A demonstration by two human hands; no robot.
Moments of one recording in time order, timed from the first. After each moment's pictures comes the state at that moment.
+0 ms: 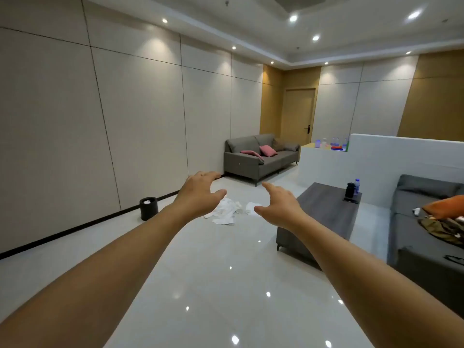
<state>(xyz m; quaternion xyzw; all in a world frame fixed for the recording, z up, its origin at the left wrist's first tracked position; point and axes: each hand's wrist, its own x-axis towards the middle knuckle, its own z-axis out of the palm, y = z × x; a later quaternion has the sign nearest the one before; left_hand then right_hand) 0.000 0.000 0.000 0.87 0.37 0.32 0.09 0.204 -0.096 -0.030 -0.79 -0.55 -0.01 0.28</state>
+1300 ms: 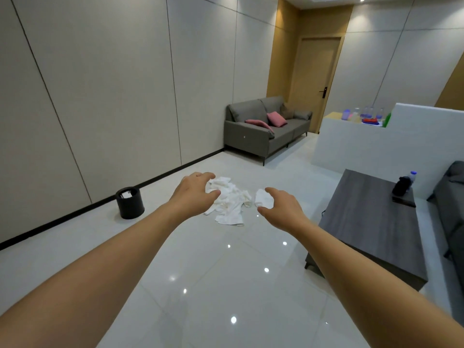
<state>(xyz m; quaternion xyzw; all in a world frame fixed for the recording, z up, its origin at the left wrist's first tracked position) 0.191 0.721 -0.090 0.86 0.42 0.23 0.18 0.399 0.587 -0.114 -0.83 -0.50 0.07 0.25</state>
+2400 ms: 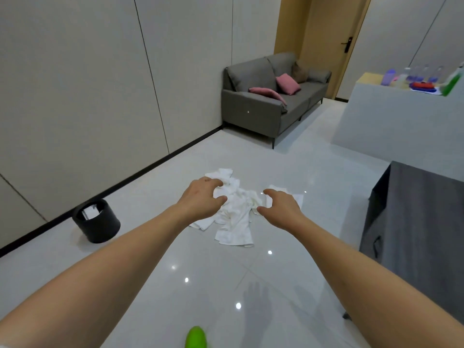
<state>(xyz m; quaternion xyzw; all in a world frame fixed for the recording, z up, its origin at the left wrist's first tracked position) 0.505 1.268 -0.210 0.88 0.41 0.10 0.20 0.699 1.140 -0.237 -0.84 -0.47 0.16 0.21</state>
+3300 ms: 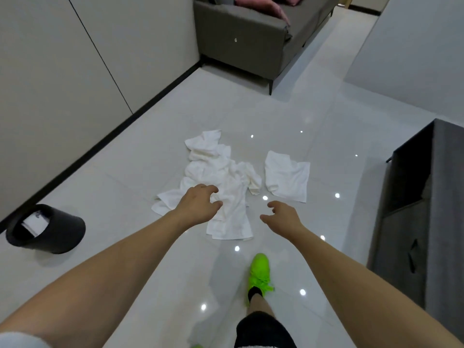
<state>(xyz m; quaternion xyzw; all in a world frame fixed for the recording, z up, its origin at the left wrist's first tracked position) 0.733 1.603 -0.382 0.86 0.41 -0.07 0.31 0.910 1.437 -0.410 -0.87 -0.26 0.36 0.19</state>
